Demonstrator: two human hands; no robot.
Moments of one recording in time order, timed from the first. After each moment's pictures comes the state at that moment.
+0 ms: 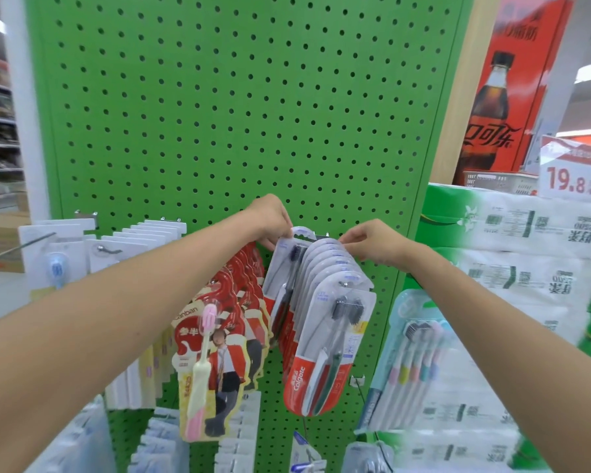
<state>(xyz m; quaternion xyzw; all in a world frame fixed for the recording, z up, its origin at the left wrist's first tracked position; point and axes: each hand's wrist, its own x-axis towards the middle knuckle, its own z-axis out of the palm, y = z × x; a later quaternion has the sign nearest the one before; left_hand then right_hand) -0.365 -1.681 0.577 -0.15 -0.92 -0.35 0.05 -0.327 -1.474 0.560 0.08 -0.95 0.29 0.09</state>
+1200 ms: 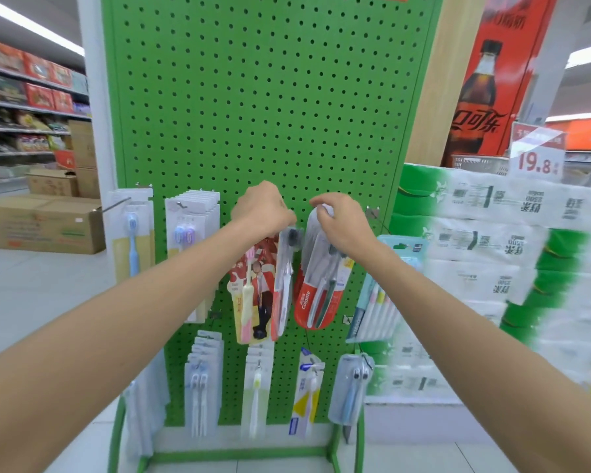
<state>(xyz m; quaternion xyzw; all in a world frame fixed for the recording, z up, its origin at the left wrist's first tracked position) -0.224 -1.725 0.554 -0.11 -0.92 -0.33 0.17 -0.212 -1.567 0.537 0.12 -0.91 0.22 0.33</state>
